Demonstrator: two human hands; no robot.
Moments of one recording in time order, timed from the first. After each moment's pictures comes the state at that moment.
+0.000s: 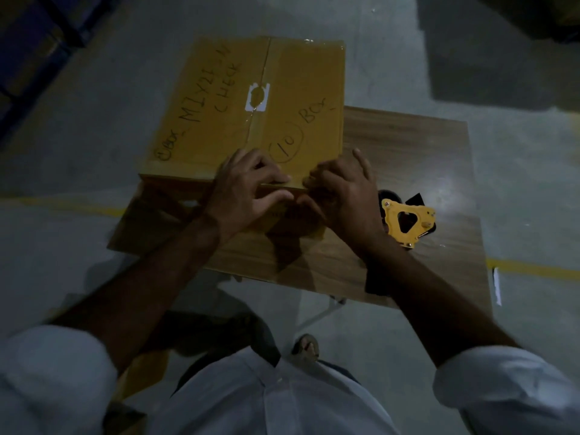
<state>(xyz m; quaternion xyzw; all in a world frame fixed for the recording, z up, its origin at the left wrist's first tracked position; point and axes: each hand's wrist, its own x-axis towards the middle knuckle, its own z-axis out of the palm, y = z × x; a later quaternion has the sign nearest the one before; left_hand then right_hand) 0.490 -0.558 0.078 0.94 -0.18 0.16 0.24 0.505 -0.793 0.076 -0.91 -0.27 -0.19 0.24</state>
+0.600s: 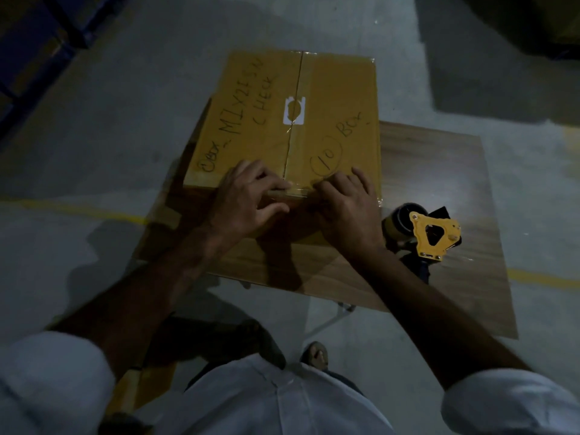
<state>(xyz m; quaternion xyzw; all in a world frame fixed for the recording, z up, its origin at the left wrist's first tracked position) 0.481 -0.487 0.092 0.95 -0.17 0.13 0.24 0.491 -0.715 0.082 -0.94 -0.25 -0.18 0.18</state>
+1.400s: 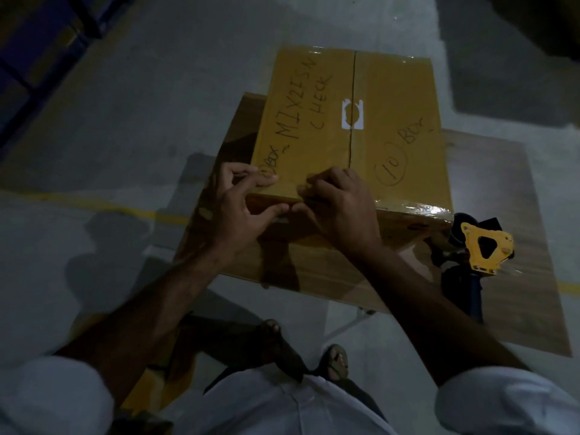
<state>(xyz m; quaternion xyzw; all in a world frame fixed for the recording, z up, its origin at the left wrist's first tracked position) 0.468 -0.384 0.067 0.89 0.01 0.16 0.42 0.507 -0.596 0.081 -0.93 -0.28 -0.11 0.23</state>
